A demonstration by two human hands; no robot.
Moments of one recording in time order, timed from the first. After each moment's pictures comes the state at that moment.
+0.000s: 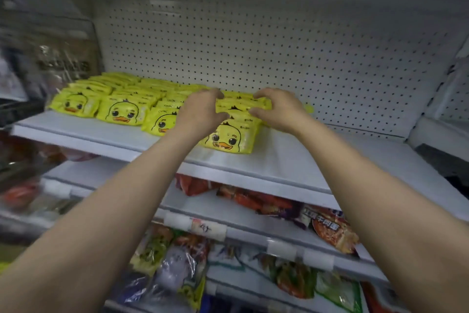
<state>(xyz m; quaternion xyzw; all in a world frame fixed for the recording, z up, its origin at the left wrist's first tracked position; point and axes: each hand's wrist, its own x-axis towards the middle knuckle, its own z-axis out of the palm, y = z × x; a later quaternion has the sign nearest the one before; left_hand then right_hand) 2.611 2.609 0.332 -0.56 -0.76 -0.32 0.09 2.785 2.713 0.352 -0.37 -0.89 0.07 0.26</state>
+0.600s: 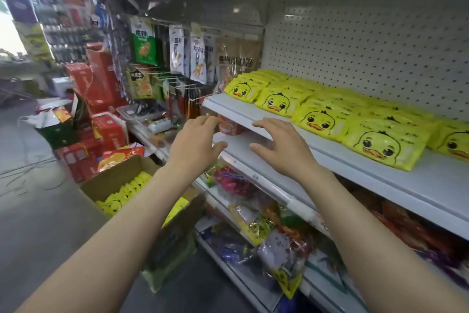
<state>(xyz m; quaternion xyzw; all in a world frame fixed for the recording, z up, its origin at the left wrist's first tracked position) 2.491 2.289 0.264 -0.39 -0.87 -0.23 0.21 2.604 2.477 0.275 -0.08 -0.96 0.13 0.23</state>
